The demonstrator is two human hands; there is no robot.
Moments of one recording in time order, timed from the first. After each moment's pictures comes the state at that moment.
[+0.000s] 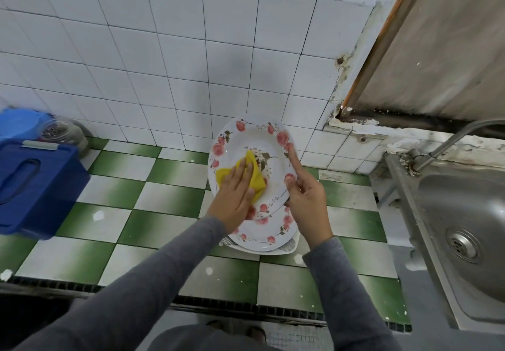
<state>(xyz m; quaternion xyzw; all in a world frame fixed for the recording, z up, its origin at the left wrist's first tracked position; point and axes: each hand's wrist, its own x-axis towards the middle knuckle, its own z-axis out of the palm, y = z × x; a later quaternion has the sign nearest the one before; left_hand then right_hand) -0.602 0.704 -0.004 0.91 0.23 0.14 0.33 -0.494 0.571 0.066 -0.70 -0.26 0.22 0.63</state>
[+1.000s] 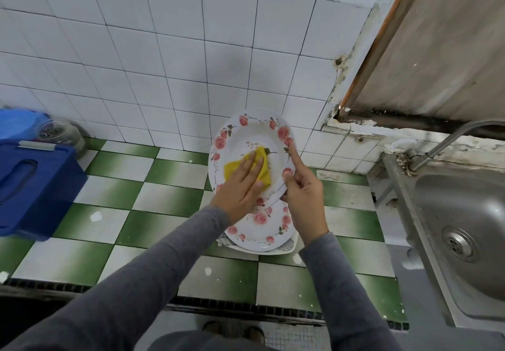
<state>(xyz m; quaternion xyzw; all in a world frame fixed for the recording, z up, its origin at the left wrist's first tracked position) -0.590 0.710 0.017 0.90 0.18 0.14 0.38 -0.493 0.581 0.066 -0.68 -0.23 0.22 0.66</state>
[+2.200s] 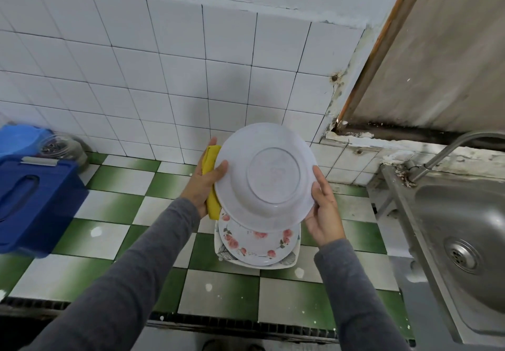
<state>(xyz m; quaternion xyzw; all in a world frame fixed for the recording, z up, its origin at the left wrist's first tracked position) -0.609 0.753 0.066 0.43 0.26 0.27 0.82 -0.449 0.562 0.048 -0.44 -0.02 0.35 0.83</state>
